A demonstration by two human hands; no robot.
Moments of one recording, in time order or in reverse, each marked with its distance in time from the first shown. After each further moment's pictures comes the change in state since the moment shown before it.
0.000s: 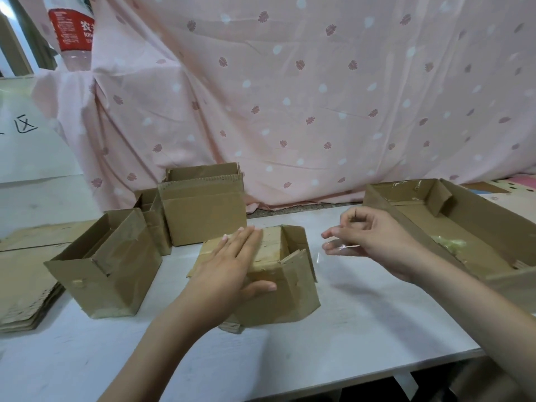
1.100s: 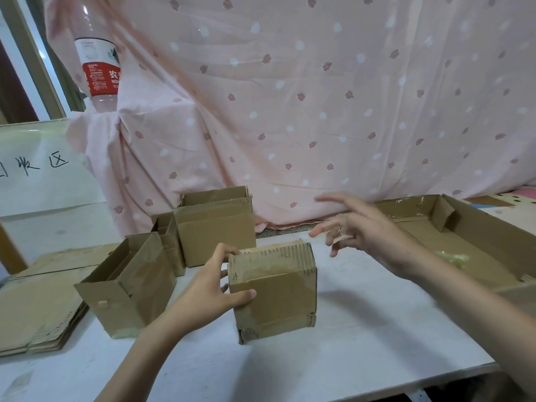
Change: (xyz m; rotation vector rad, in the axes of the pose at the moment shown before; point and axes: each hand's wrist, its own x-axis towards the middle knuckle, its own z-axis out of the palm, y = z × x) left_hand -0.016 -0.042 -0.014 -0.746 0.075 -0.151; right_hand -0.008 -0.051 0.015 -0.037 -0.211 -0.226
